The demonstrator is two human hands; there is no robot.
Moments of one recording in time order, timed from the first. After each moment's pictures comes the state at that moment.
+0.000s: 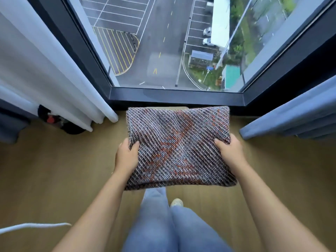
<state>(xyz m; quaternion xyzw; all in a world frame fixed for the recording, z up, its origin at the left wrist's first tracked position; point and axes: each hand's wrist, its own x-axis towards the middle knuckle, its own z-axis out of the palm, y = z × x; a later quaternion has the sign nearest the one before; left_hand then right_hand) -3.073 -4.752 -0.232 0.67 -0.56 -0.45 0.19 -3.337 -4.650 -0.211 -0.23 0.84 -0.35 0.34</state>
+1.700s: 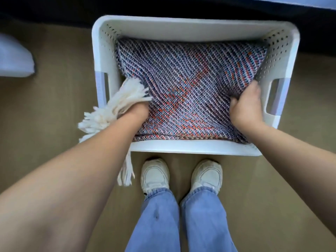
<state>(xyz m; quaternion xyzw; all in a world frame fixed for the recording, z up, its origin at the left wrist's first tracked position) -3.232 -5.038 -0.852 0.68 -0.56 -0.38 -0.29 -3.445 -4.947 -0.852 -0.31 0.89 -0.06 0.32</state>
